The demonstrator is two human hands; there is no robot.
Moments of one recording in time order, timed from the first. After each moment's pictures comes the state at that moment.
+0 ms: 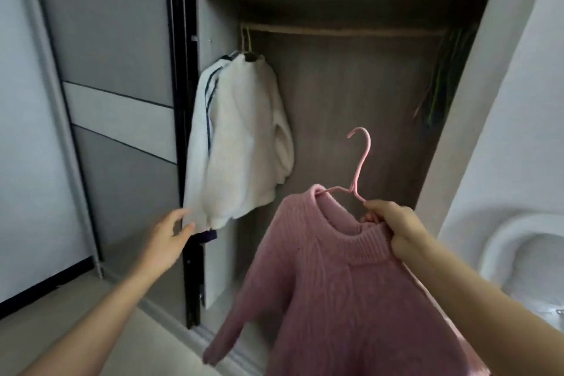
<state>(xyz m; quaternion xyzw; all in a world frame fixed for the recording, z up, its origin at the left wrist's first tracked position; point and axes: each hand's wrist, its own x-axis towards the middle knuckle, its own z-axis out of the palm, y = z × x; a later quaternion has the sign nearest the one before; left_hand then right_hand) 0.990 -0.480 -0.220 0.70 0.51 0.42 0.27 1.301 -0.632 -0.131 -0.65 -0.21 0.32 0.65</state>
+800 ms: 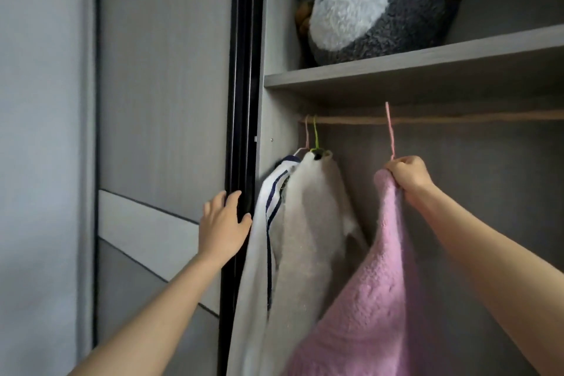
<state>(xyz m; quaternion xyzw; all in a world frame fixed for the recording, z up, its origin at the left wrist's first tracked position) 1.011 -0.125 -0.048 0.72 0.50 0.48 -0.01 1.314 -0.187 0.049 -0.60 -0.42 0.06 0.67</state>
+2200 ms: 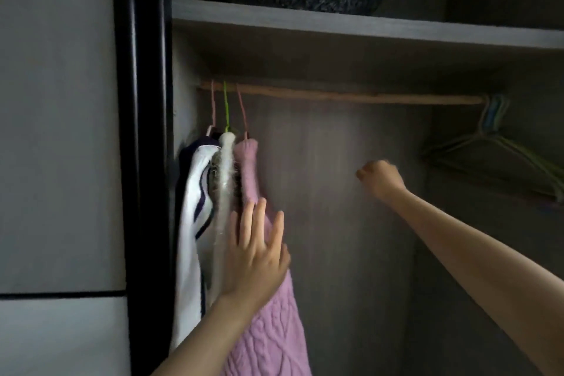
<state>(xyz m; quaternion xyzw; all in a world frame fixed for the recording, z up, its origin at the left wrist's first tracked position) 1.136 -0.018 -0.109 0.81 0.09 0.56 -0.15 1.330 -0.174 0.017 -0.91 -0.23 -0.21 0.29</state>
